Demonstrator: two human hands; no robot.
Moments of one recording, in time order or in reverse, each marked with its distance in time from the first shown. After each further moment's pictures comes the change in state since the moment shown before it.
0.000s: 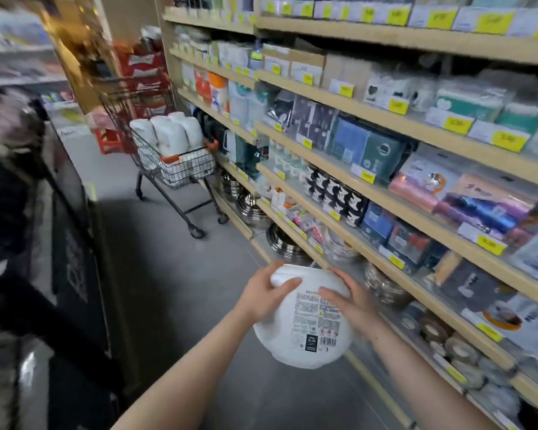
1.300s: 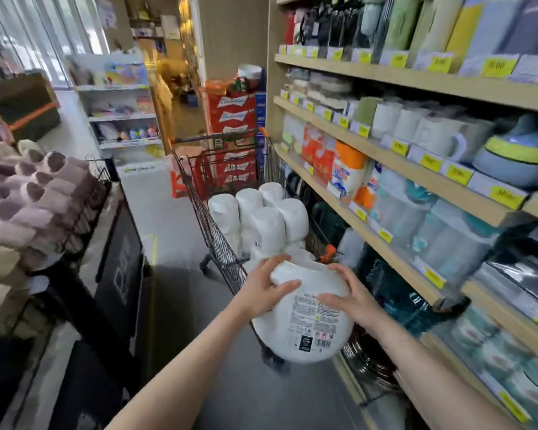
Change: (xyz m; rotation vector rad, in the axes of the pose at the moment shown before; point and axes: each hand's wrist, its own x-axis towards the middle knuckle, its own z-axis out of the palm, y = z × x) left_hand 0.650 -0.186 -0.563 0.033 0.223 0.096; right_hand 0.807 -0.252 0.386 -0.032 -0.358 -0.161
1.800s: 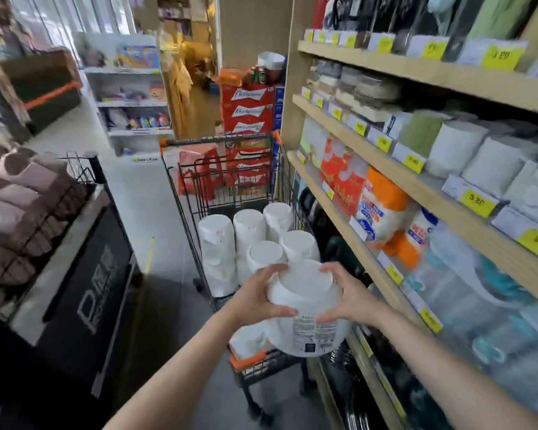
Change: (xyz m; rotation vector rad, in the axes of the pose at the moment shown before) left_hand 0.240 -0.089 -0.020 0.118 -0.032 0.024; right_hand 0.278 -0.002 -0.072 -0.473 -0.253 -0.058
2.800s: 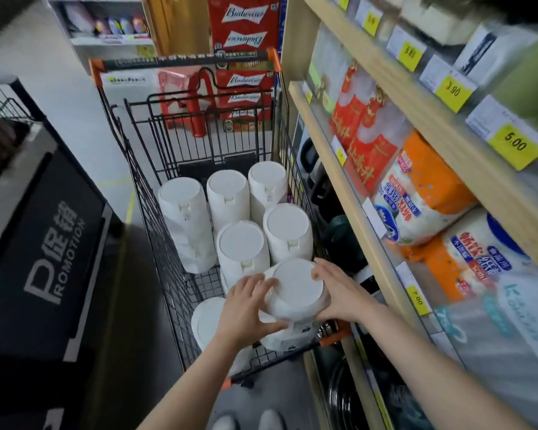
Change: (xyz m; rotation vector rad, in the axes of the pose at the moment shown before) left_hand 0.104 -0.119 0.097 0.416 0.054 -0.162; right_hand 0.162 0.148 -0.019 -0.484 -0.275 0.026
